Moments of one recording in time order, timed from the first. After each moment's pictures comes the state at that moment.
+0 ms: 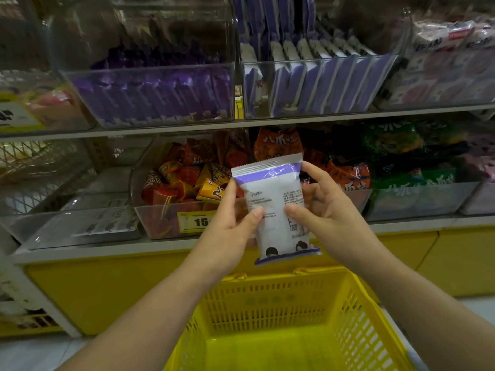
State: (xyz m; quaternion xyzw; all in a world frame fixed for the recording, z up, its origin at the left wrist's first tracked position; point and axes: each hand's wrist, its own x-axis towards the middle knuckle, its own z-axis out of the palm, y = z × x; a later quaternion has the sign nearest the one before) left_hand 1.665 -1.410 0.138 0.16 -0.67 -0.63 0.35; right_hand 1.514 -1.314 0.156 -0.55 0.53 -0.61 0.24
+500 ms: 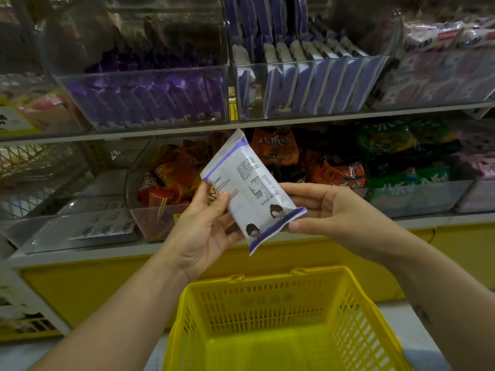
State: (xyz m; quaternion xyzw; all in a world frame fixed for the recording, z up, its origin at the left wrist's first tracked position) left_hand 1.675 -1.431 0.144 0.13 -0.46 -0.81 0.33; right_hand 1.494 -1.299 0.175 -0.57 0.51 -0.51 0.39
